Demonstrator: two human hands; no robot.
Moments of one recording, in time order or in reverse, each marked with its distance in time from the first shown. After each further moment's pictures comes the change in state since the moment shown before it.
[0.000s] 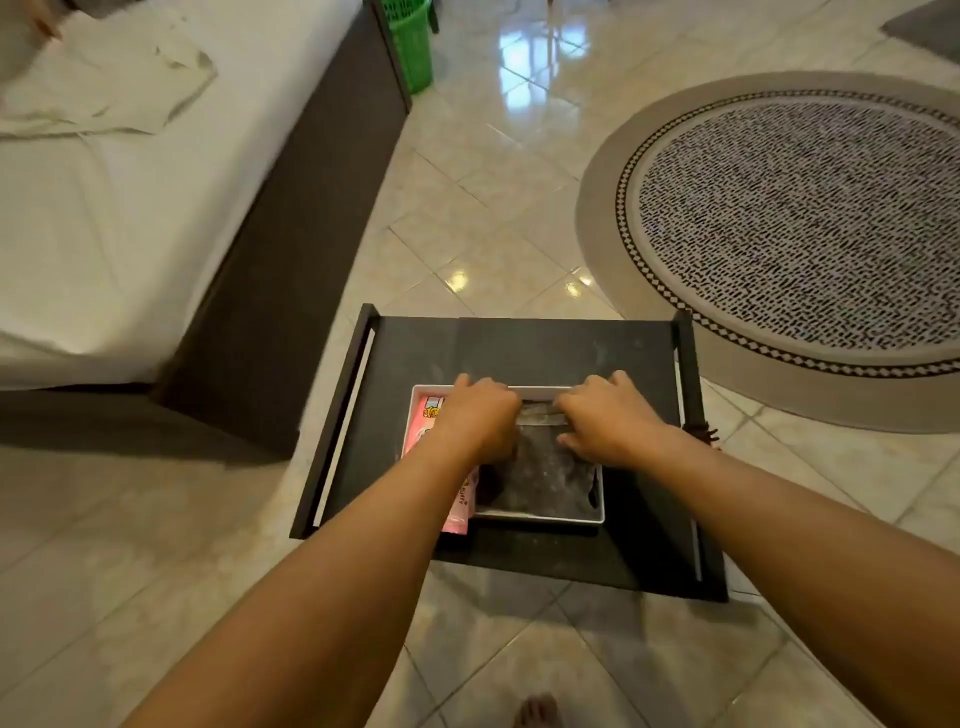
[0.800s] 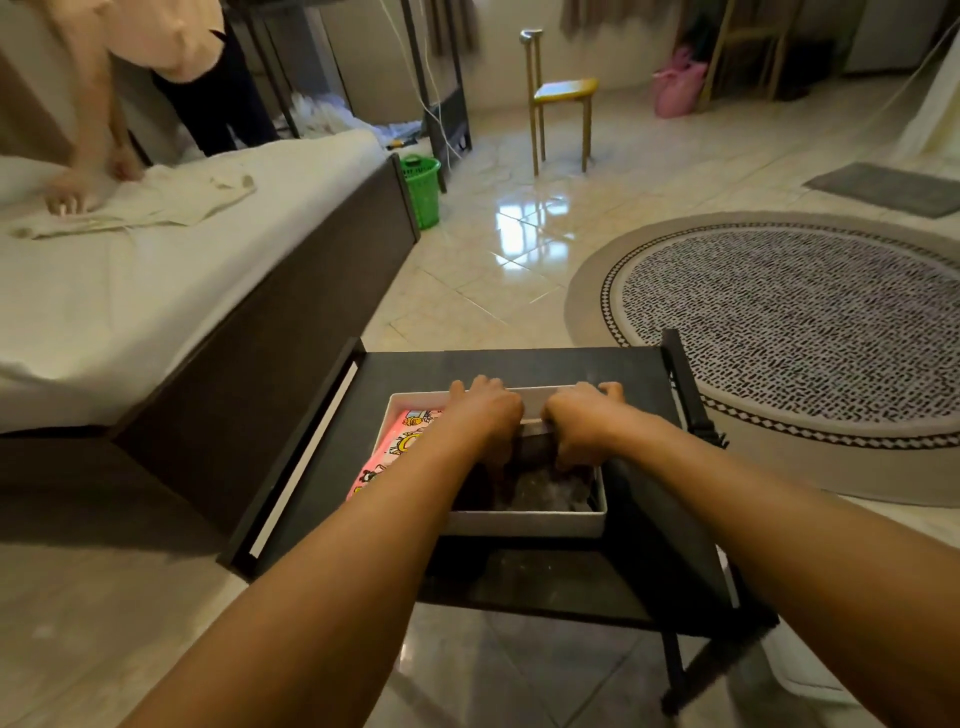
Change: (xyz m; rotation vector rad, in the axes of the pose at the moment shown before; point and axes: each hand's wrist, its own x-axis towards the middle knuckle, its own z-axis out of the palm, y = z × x) left_hand 0.023 0.024 0.039 0.070 0.064 -0.113; right_hand 0.011 -0.007 0.043 0.089 0.051 0.097
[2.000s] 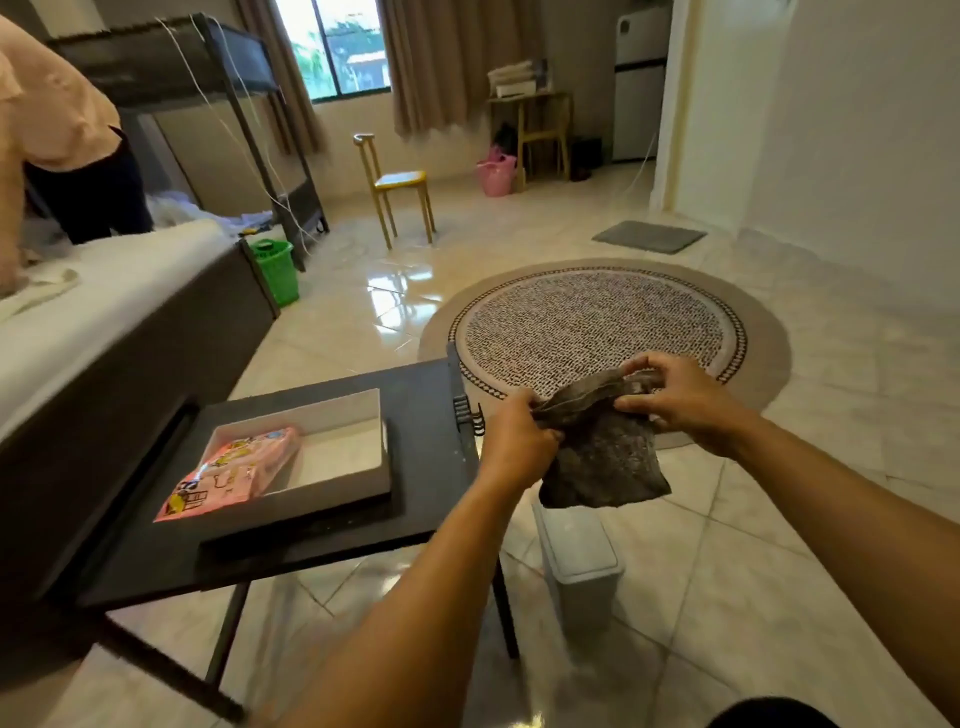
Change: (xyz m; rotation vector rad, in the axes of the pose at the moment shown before) left_hand -0.093 0.287 0.001 -1.162 0.378 0.182; right_hand -0.303 0.212 0.032 1.165 0.586 0.309
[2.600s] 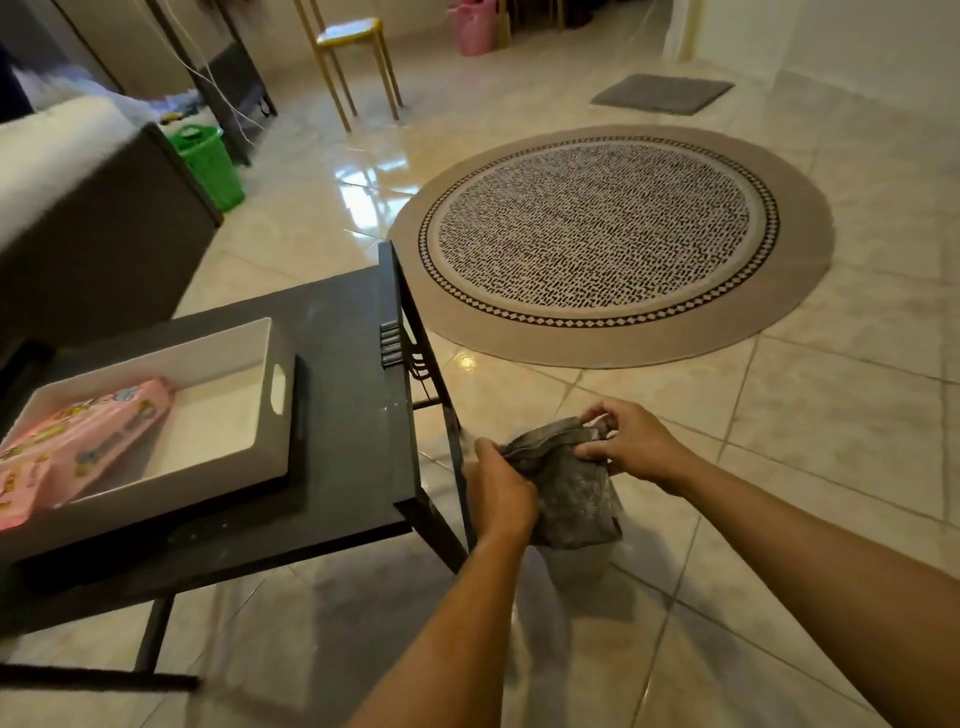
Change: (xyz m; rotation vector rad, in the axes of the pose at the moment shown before) left_hand 0.042 -0.164 0.124 0.184 0.108 -0.426; right_hand 0.091 0.213 0.066 -0.217 -0.100 0.193
